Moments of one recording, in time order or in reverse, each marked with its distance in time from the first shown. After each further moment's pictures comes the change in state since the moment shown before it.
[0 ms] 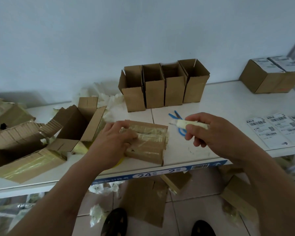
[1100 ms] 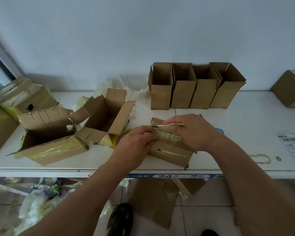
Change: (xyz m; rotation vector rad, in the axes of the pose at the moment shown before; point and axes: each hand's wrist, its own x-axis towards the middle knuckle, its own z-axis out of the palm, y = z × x) left_hand -0.009 -0.027 0.038 -0.310 0.350 0.098; right_hand 0.069 -0.051 0.087 -0.358 -0.160 -0.144
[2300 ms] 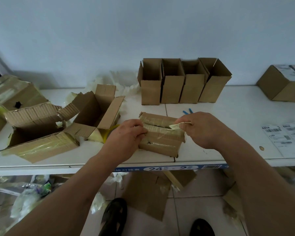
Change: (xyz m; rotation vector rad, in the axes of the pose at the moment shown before) left_hand 0.003 0.003 0.000 0.076 0.000 0.033; right_hand -0.036 0.023 -0.025 -0.181 0.022 0.154
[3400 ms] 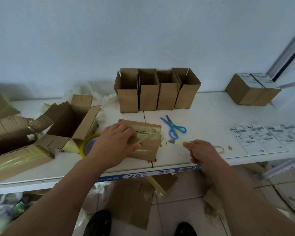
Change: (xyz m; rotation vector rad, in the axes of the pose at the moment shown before) left_hand 0.026 0.037 -0.005 0.210 -0.266 -0.024; right_hand -0.010 0.102 0.046 0.876 0.244 0.714
